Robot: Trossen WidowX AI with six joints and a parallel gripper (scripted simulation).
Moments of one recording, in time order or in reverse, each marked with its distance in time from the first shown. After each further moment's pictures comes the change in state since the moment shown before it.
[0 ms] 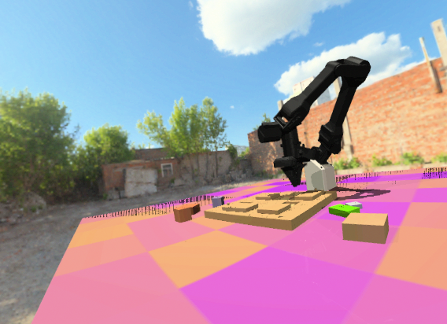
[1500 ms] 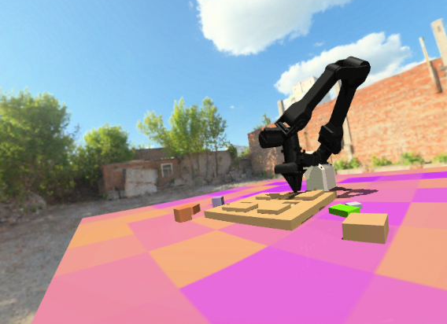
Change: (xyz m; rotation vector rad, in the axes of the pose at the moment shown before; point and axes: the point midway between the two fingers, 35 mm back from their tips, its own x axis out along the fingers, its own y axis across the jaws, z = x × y) arm 0.019 -0.001 0.000 -0.001 0.001 -0.003
